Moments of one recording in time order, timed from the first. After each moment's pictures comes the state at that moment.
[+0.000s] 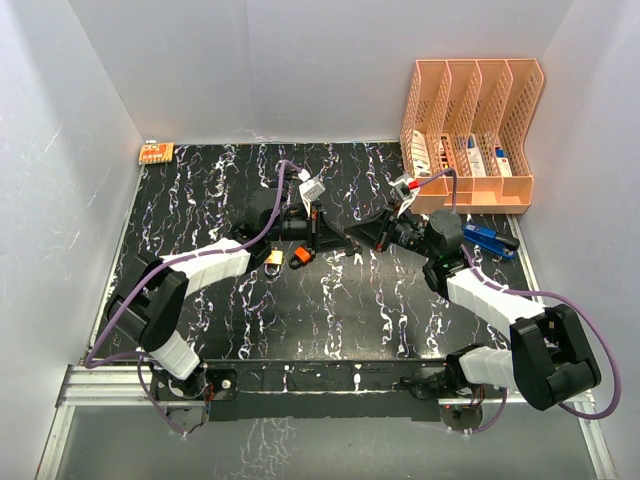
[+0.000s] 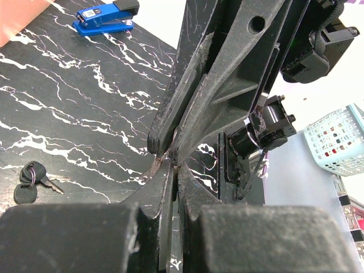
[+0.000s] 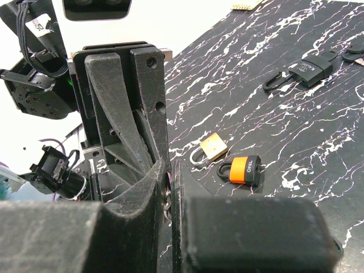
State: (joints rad) left arm -0.61 1.61 0.89 0.60 0.89 -0.47; right arm 0.35 1.23 0.56 0.74 -0.73 0.53
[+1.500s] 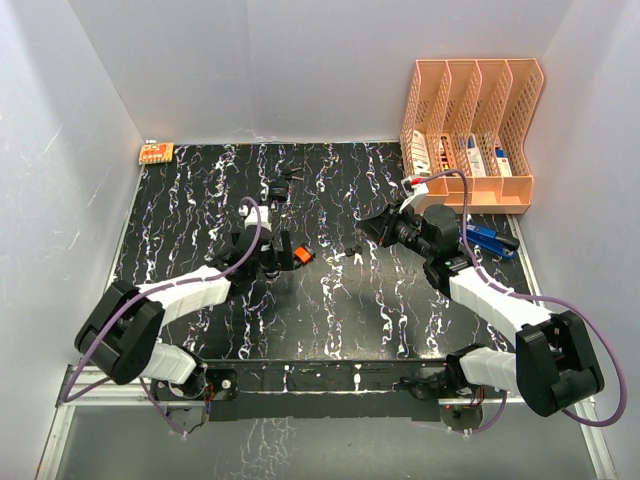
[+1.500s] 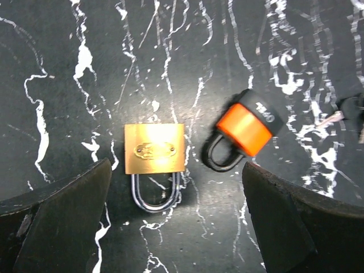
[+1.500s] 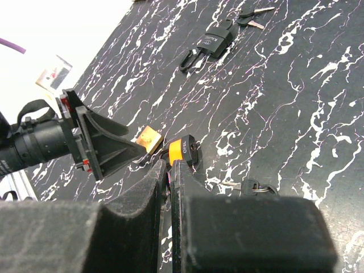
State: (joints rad) left arm -0.60 1.39 0.61 0.10 -0.27 -0.46; right arm 0.35 1.19 0.60 0.43 -0.41 0.46
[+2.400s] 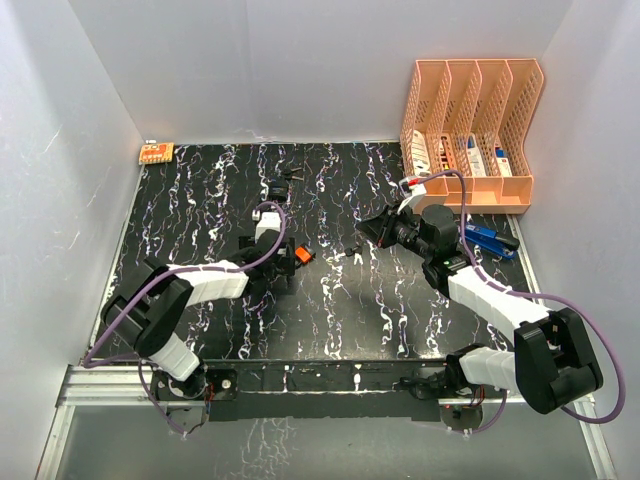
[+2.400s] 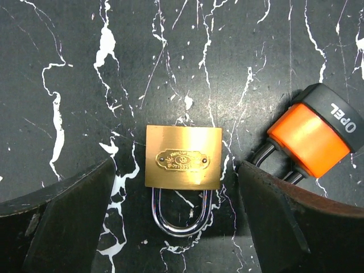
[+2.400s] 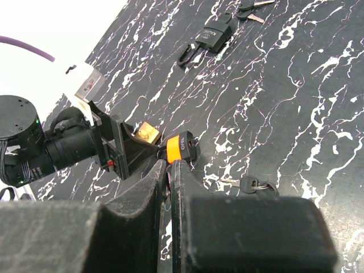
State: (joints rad) left arm -0.67 1.58 0.65 0.09 -0.47 -0.42; right arm 0.35 1.21 0.60 0.43 -0.41 0.45
